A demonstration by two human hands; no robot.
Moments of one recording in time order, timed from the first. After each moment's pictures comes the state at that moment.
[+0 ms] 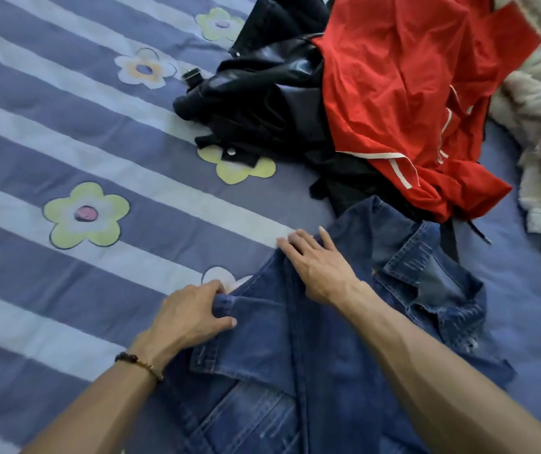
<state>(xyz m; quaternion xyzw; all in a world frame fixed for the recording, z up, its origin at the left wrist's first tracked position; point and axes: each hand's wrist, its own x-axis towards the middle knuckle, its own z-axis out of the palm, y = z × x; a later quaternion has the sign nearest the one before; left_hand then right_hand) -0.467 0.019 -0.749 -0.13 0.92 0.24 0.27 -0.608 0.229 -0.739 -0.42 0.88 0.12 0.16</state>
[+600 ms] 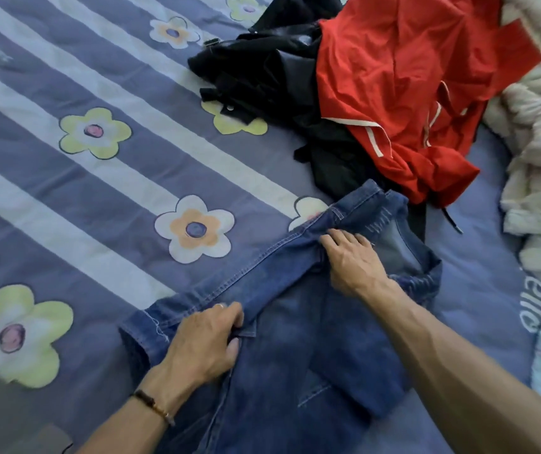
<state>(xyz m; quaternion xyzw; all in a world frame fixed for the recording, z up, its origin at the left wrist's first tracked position) -0.348 0.205 -0.754 -0.13 0.95 0.27 0.09 -0.586 0.379 -0.740 -0.41 0.90 0.12 0.11</state>
